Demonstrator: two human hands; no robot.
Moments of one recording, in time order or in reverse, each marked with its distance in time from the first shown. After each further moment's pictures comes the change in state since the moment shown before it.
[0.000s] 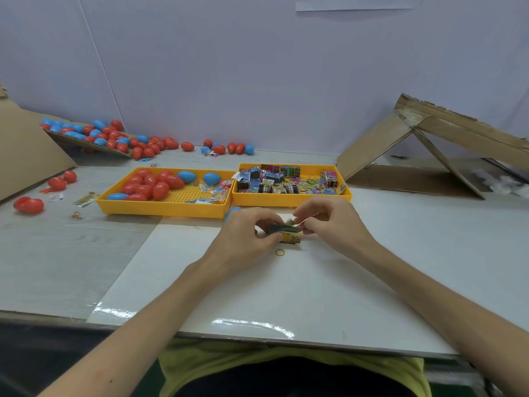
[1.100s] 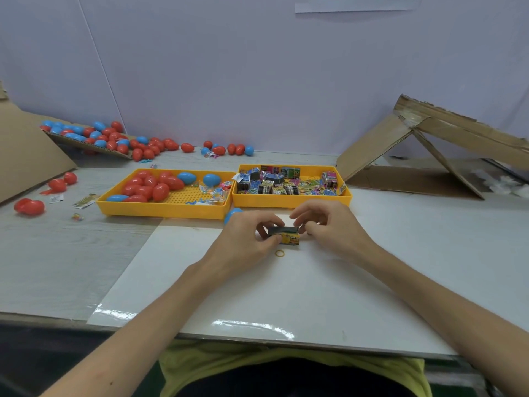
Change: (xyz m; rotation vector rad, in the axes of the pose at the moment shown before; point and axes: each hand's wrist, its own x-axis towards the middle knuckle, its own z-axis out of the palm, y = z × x) left_hand -0.001 0.001 0.000 0.052 -0.026 -0.006; right_hand -0.002 -0.004 -0.001 -0.086 -0.062 -0.013
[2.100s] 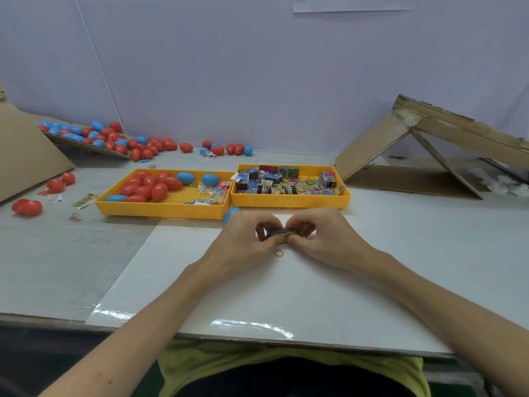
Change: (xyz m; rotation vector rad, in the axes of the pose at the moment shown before) left_hand 0.001 0.003 -0.001 -0.024 -0.010 0.055; right_hand -0.004 0.003 0.007 -0.166 -0.081 -0.238
